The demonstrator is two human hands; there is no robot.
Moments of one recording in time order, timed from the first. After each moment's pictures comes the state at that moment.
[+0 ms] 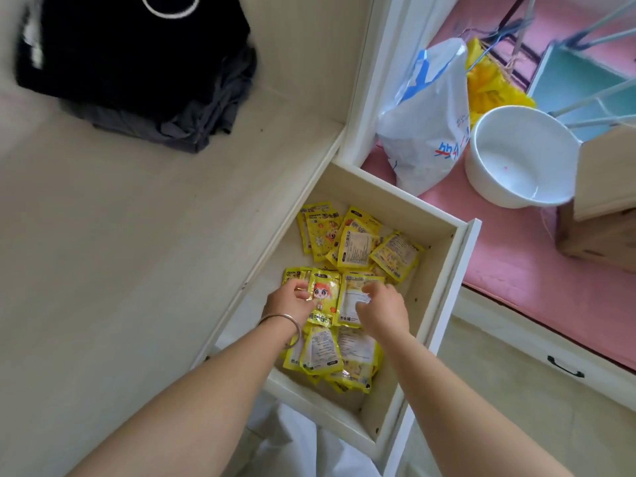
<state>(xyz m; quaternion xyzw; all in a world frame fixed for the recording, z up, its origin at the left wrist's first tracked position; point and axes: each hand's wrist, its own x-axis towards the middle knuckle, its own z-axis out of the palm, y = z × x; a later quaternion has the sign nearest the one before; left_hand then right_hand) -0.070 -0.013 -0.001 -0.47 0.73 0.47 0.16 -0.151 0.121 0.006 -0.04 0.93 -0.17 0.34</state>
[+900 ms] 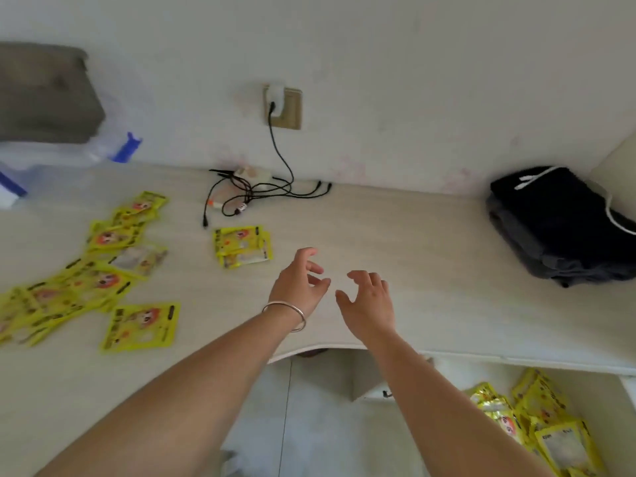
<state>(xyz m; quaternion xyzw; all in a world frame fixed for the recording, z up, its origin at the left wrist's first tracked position) 0.312 -0.040 0.165 -0.68 0.56 0.34 -0.32 0.180 -0.038 0.156 -0.66 0.69 -0.15 0.26</state>
